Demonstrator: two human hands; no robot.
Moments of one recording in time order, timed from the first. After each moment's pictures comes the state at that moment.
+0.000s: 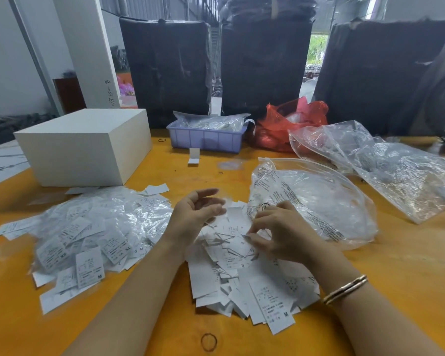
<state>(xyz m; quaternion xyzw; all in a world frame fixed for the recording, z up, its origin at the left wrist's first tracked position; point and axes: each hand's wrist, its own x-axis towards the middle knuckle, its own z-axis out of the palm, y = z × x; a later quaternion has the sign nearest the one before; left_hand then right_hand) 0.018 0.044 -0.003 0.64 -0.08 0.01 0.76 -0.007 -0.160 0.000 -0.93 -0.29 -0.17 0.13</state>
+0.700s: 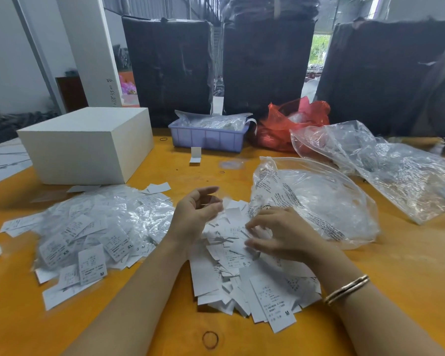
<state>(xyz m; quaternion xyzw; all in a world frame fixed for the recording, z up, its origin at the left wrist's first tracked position) 0.019 0.040 -0.007 0.64 -0.09 0.05 0.76 -0.001 -0.162 -0.004 -0.95 -0.26 -0.12 0.15</state>
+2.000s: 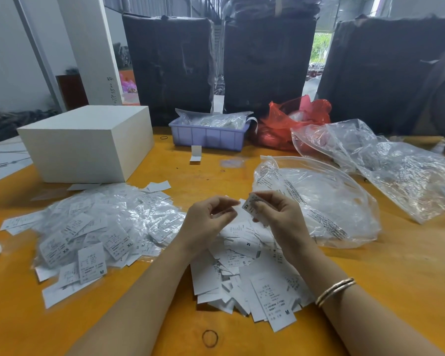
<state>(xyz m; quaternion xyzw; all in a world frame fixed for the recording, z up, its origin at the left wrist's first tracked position) 0.012 0.033 -0.011 0.76 -0.20 0.08 0.62 -0.002 -0.133 -0.005 -0.69 -0.11 -0.15 0.70</state>
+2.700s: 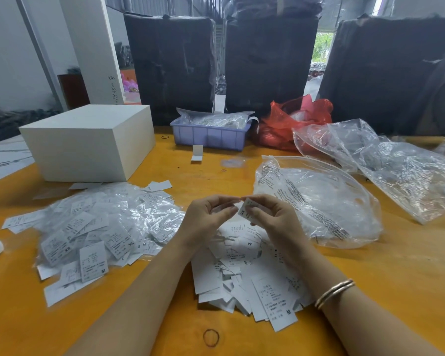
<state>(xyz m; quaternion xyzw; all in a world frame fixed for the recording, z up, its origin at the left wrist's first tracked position) 0.012 0.034 -0.008 0.71 -0.19 0.05 0.68 -0.005 -0.130 -0.007 -0.73 -0.14 -0.11 0.66</state>
